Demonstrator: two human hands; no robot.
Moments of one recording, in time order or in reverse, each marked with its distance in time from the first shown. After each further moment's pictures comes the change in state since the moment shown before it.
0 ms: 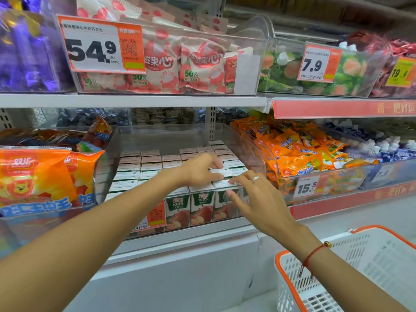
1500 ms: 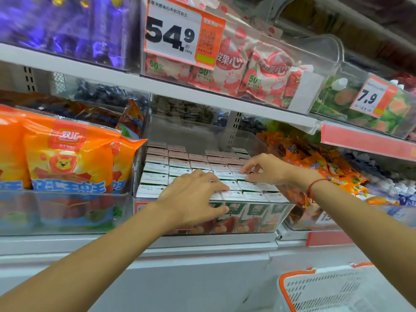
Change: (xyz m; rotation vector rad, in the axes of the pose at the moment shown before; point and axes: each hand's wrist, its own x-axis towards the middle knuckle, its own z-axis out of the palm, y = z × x) left_hand -0.081 -0.056 0.010 0.319 0.233 0.088; right_hand 0.144 0.006 -0.007 -0.071 -0.607 -0.083
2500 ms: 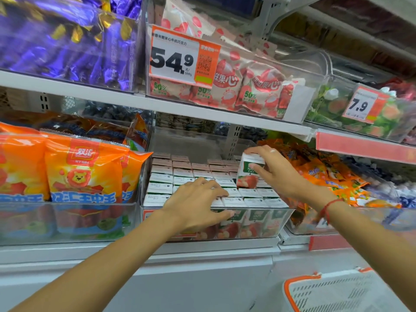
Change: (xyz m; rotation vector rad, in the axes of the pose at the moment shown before) left_hand 0.000 0.003 -0.004 0.010 -0.029 -0.019; right_hand -0.036 -0.016 -0.003 0.056 0.454 -0.137
